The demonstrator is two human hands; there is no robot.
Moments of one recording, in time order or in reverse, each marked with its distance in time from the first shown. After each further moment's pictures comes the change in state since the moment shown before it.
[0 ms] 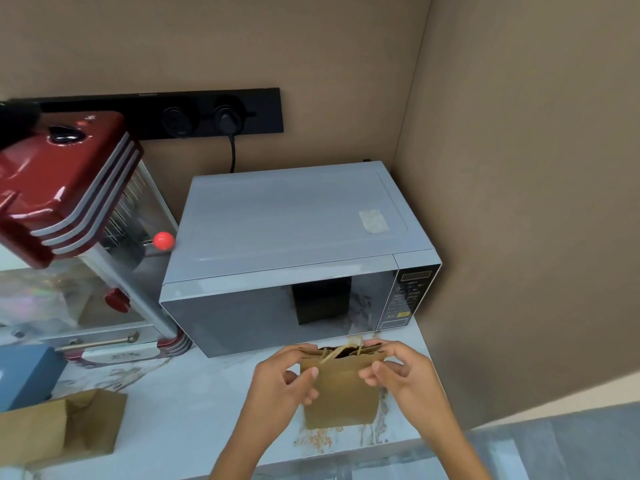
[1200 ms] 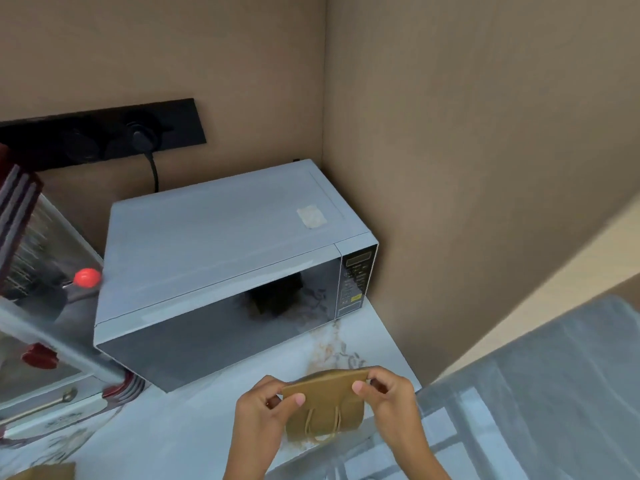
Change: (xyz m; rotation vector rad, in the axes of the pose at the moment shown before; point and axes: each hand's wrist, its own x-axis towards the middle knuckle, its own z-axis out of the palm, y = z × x) left_hand -0.004 -0.039 0.021 -0.053 -0.049 0.023; right_hand -0.047 0.044 0.019 -0.059 0.373 0.118
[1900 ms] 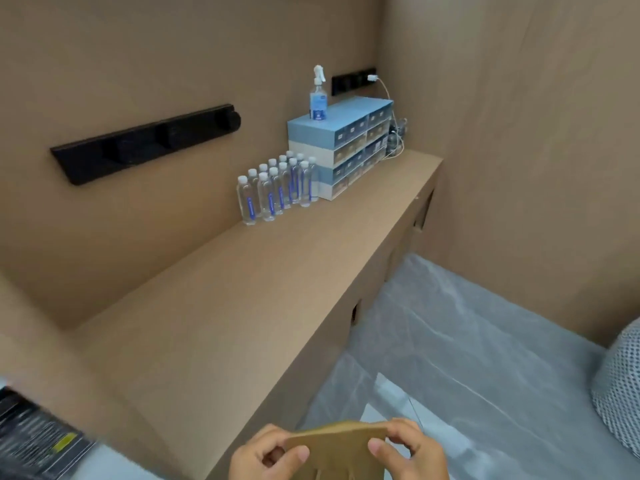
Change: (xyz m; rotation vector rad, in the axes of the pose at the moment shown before) left_hand -0.088 0.134 0.373 0.081 -0.577 0.336; right_hand -0.103 0.108 -0.376 0.179 0.598 0.035
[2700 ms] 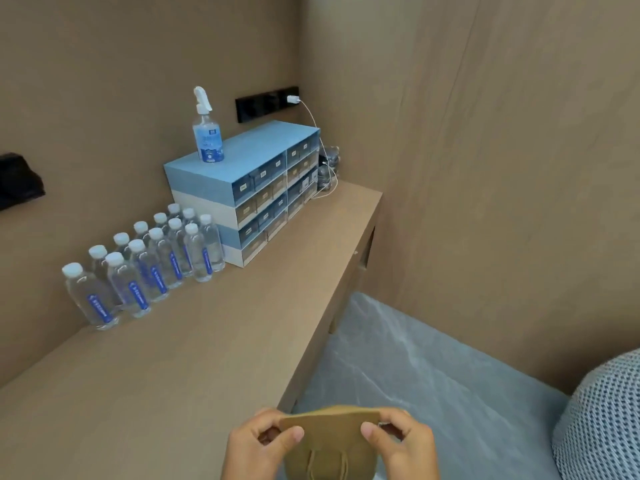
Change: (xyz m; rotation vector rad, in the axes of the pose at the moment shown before) left_hand 0.405 0.080 0.241 -0.155 -0.189 -0.017; right_hand 0.401 -0.040 -0.152 0.040 0.303 0.049
